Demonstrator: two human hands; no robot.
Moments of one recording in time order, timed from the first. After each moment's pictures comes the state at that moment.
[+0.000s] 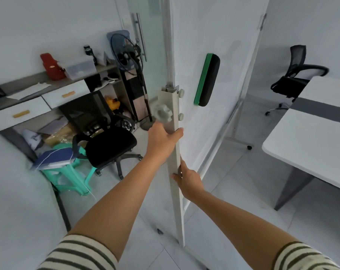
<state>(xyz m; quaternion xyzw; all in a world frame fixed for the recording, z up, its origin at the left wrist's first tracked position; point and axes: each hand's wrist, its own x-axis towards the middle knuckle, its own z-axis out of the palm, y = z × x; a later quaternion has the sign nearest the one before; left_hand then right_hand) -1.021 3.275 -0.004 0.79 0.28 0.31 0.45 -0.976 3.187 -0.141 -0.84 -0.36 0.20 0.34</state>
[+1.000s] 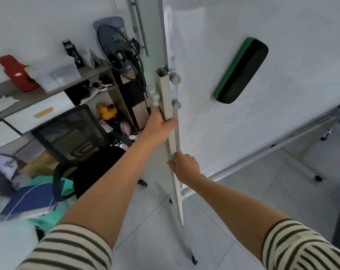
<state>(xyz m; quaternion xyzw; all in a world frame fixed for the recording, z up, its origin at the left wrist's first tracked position) -0.705 3.680 0.003 0.80 0.24 0.21 0.50 -0.656 3.600 -0.137 -0.87 -0.40 0.16 0.24</state>
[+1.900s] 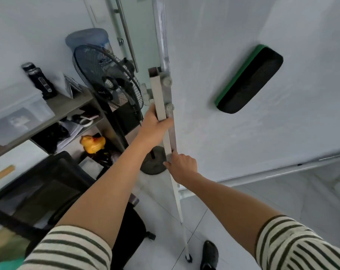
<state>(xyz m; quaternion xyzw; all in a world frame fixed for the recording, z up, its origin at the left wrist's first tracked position) -0.496 4.053 -0.008 0.79 0.22 0.21 0.53 -0.457 3.967 -0.149 -0.91 -0.37 0.09 0.16</state>
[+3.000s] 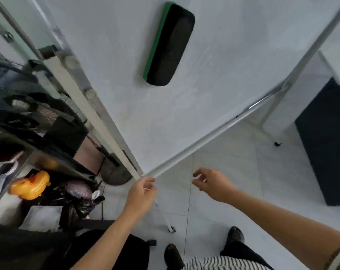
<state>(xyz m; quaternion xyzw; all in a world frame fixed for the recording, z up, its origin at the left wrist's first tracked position) -0.522 4.119 -0.174 0.83 0.22 -0.12 0.50 -0.450 3.885 -0.192 -0.91 -0.09 0.27 0.31</state>
